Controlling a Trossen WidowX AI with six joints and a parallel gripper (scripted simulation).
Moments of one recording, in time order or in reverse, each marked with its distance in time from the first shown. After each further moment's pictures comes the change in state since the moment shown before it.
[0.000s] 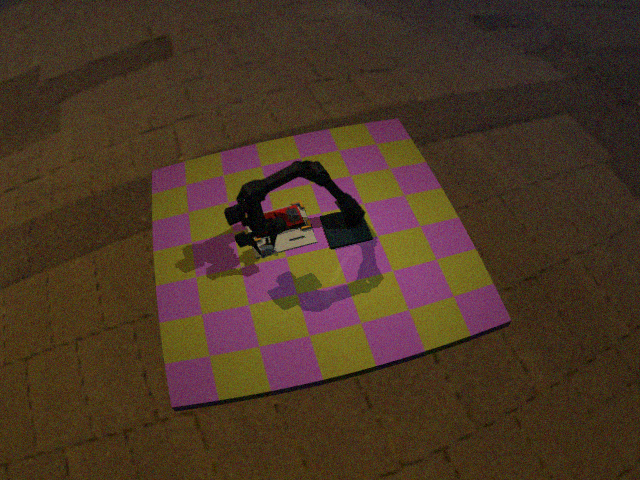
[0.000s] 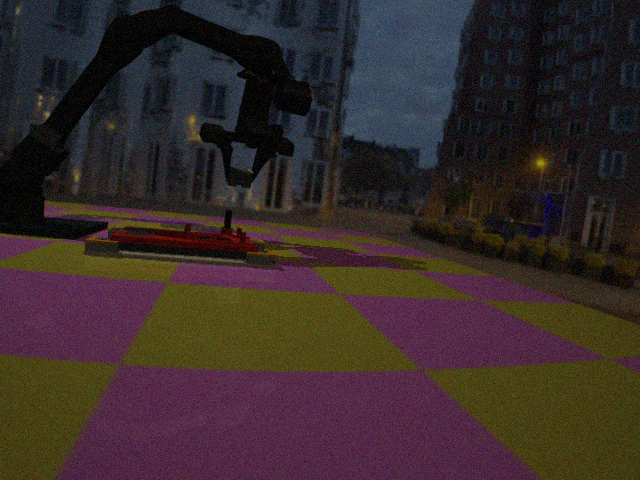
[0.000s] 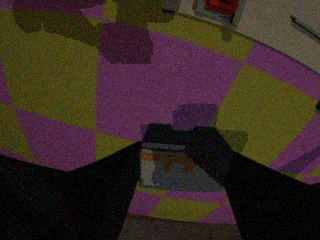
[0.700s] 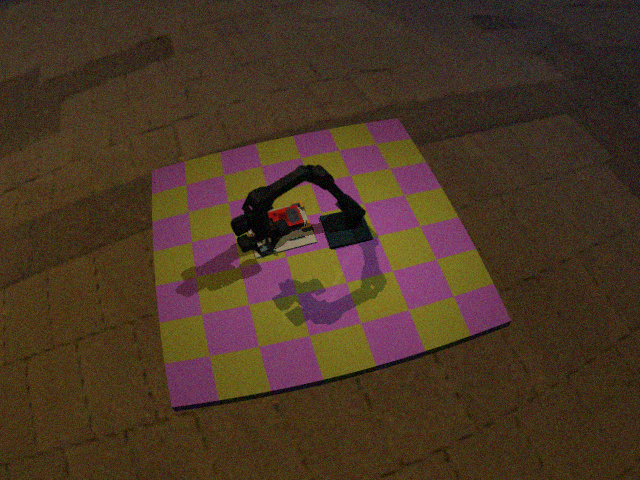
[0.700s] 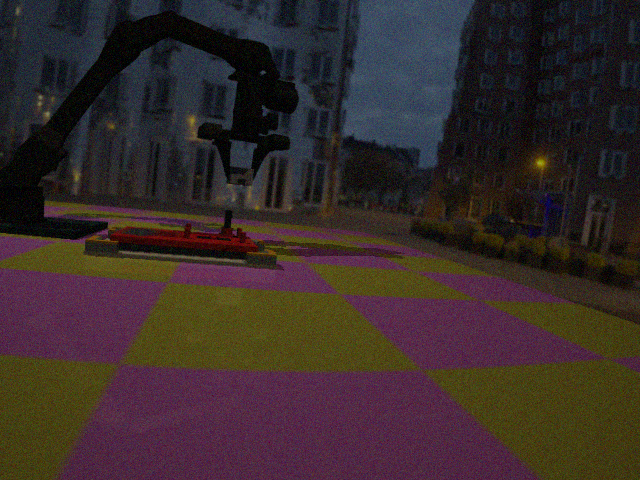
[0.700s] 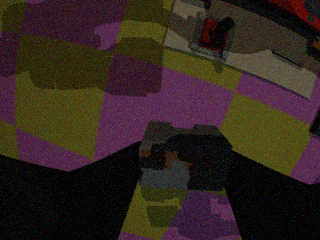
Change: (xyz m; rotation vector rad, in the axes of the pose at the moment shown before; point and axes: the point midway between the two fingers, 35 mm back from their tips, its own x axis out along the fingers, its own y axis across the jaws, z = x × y) arm -0.001 0.000 -0.011 -0.009 -0.328 0.015
